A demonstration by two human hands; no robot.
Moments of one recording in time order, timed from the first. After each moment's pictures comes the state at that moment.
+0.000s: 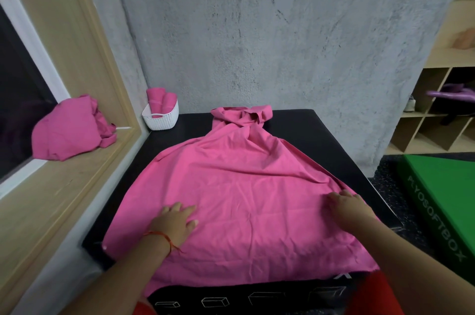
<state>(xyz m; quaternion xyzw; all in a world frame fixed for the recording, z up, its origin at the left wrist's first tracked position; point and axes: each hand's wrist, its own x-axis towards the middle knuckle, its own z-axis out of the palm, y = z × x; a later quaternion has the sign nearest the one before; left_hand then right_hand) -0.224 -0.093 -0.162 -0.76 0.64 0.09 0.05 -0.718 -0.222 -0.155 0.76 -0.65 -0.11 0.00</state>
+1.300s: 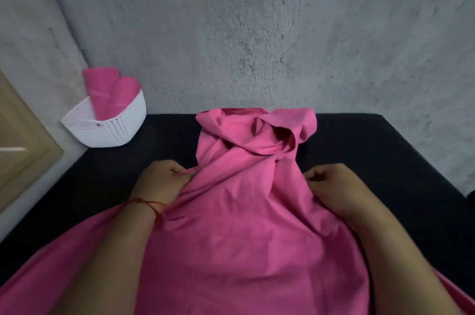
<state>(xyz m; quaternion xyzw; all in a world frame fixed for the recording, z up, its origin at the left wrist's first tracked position) -0.157 -0.488 -0.159 -0.80 0.50 0.17 -0.30 -0.519 -0.539 -0.141 0.68 -0.61 0.22 -0.35</state>
